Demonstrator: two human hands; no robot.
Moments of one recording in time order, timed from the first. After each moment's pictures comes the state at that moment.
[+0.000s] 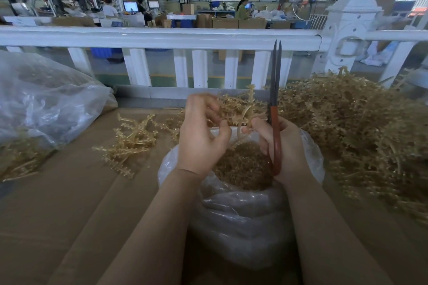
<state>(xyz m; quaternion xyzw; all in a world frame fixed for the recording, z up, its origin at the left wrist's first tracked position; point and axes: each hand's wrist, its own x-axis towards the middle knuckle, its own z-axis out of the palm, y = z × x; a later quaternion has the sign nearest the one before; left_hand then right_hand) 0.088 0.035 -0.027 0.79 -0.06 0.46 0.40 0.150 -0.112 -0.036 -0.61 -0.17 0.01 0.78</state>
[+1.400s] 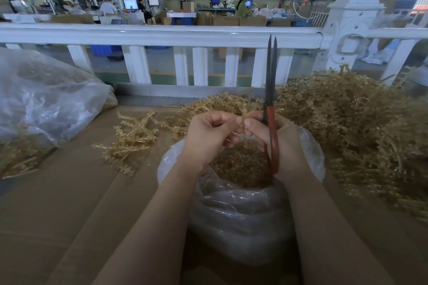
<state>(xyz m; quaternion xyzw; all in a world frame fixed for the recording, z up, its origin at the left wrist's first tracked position) 0.093 0.032 -0.023 0.70 -0.01 0.20 0.69 0.148 -0.112 -0.035 -0.58 -0.26 0.01 0.77</state>
